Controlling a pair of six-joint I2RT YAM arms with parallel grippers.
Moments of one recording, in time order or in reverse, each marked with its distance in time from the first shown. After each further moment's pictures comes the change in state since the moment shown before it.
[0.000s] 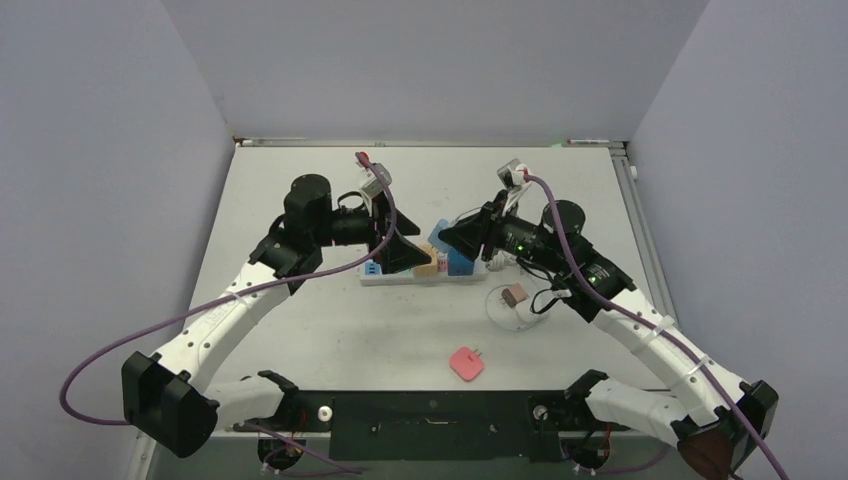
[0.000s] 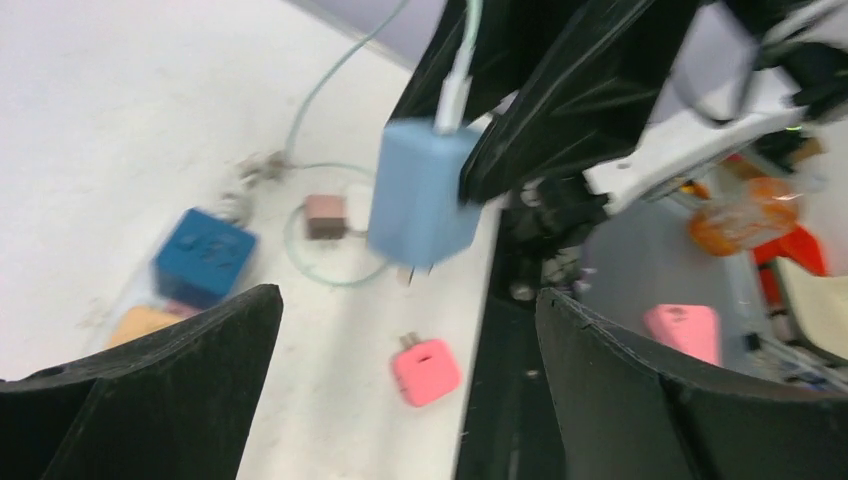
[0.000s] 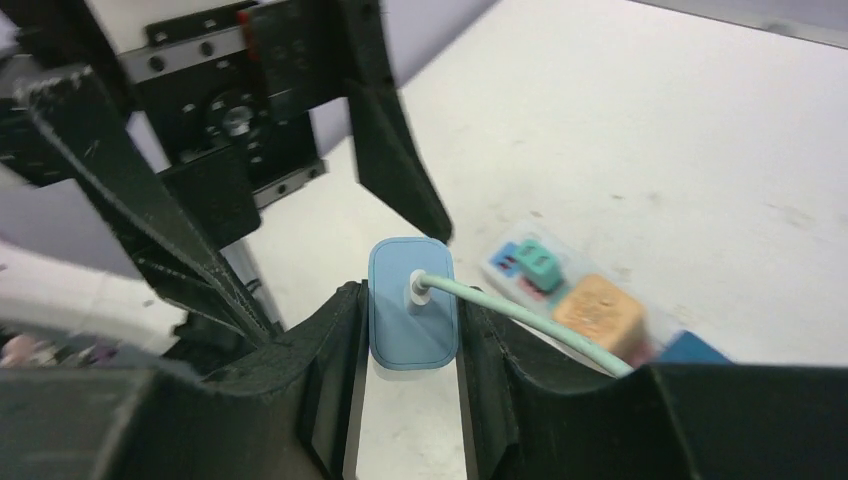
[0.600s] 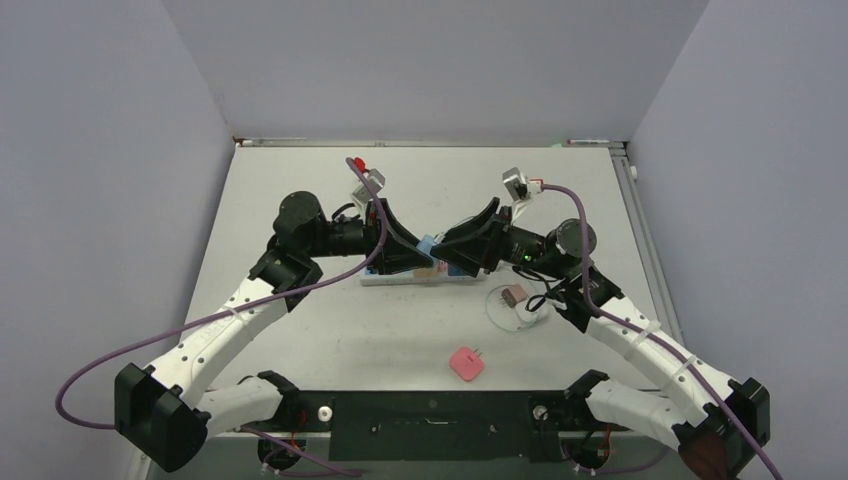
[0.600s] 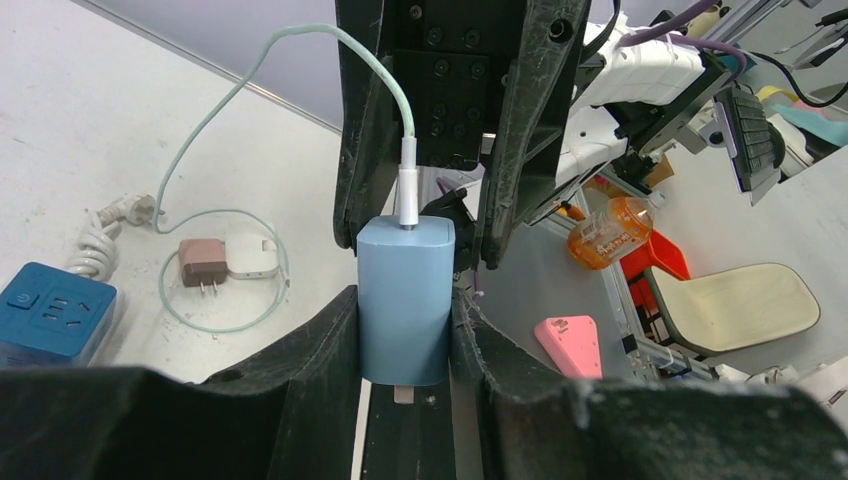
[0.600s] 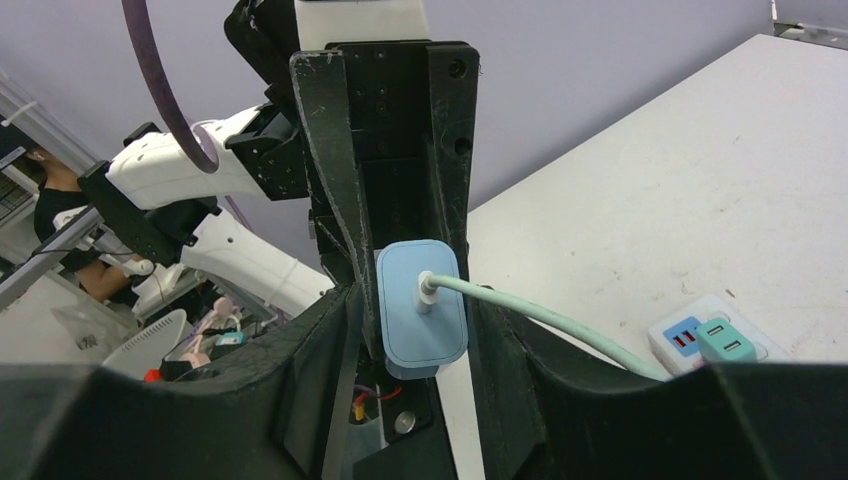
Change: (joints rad) left arm -0.039 -0.064 -0.086 0.225 0.056 -0.232; right arm -0.012 -0.015 -0.149 0.428 -0.228 0.256
